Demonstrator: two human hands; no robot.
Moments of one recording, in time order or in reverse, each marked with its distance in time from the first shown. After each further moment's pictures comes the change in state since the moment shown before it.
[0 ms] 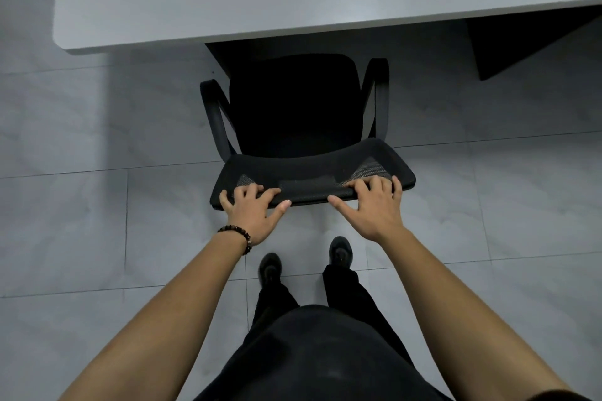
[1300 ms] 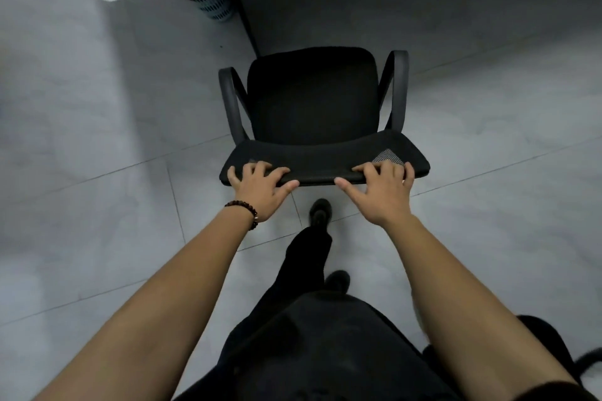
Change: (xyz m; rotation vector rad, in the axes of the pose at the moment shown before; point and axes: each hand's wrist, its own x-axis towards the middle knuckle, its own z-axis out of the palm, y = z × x) left_hand -0.141 -0.217 0.041 0.200 -0.080 0.223; right_hand -0.202 -0.202 0.145 0.094 0.069 0.272
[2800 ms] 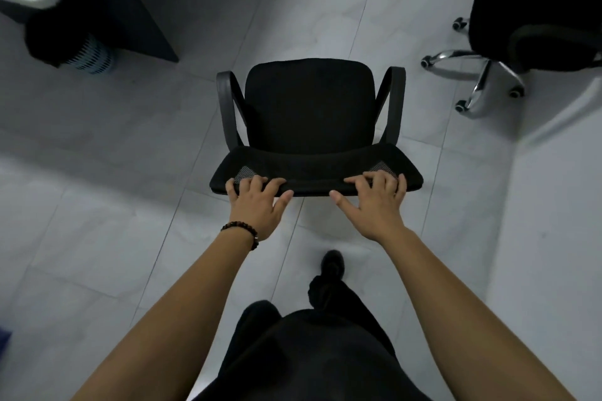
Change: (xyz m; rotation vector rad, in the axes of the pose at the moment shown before) left_hand -0.235 -0.533 0.079 0.479 -0.011 0.803; right_hand -0.400 -0.589 0.317 0.441 0.193 0.811
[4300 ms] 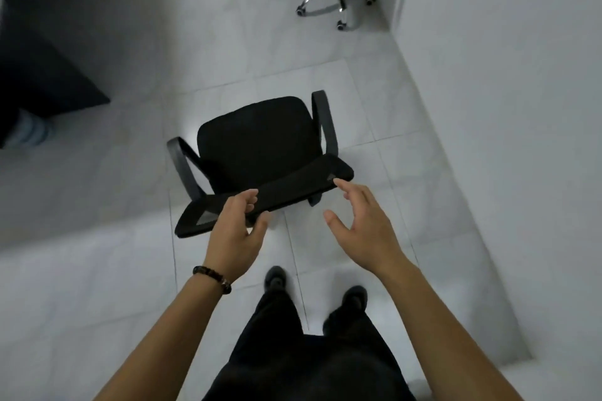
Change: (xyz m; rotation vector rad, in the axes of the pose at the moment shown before) left_hand -0.473 -0.127 0.077 -0.505 0.025 0.474; right_hand -0.570 -0.149 0.164 0.717 0.457 0.260
